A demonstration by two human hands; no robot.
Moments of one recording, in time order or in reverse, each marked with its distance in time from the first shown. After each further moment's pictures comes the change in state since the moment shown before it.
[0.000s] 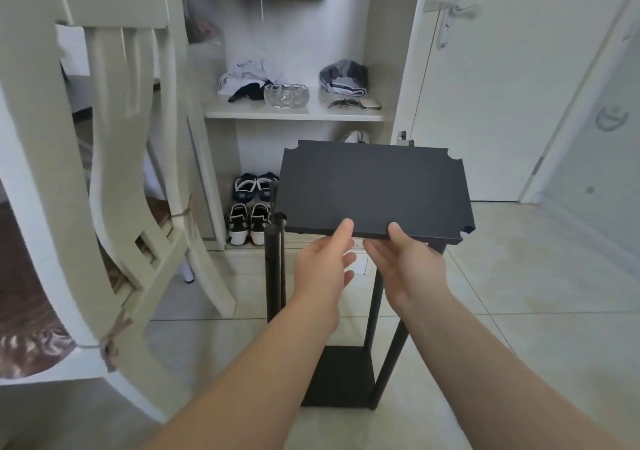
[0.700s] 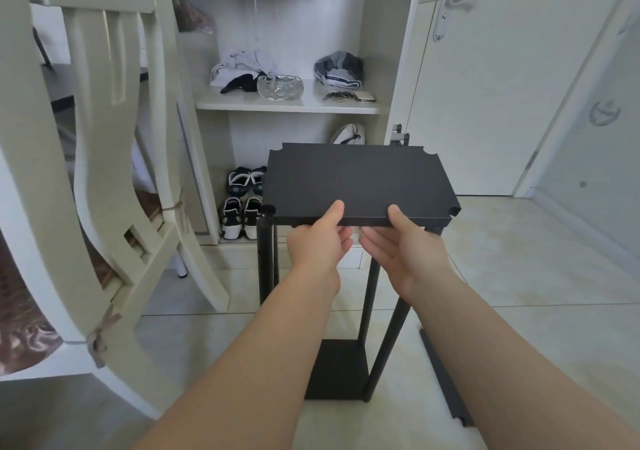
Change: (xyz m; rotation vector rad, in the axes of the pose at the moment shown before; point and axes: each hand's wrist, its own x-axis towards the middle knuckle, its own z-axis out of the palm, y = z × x) left_hand 0.024 0.009 0.019 -0.184 0.106 -0.012; right_hand 0.012 -0.013 -0.007 -0.144 -0.131 0.038
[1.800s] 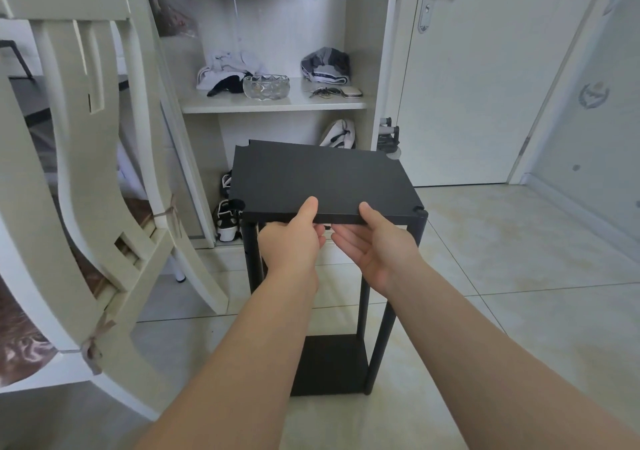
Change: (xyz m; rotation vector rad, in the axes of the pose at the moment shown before) left_hand -0.012 0.008 -0.002 0.077 0.135 0.164; right_hand -0.003 0.004 0.008 0.087 -0.048 0.130
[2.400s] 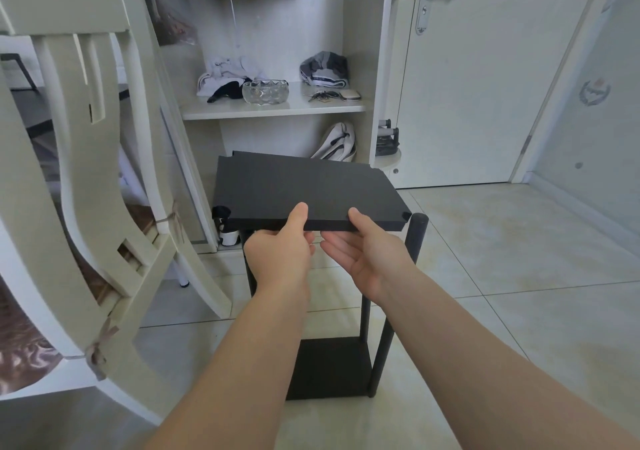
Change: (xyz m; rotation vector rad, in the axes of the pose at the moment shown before) left_hand -0.003 0.000 -0.011 0.097 0.046 0.105; right_hand -0.005 0.005 0.003 0.018 -0.044 0.048
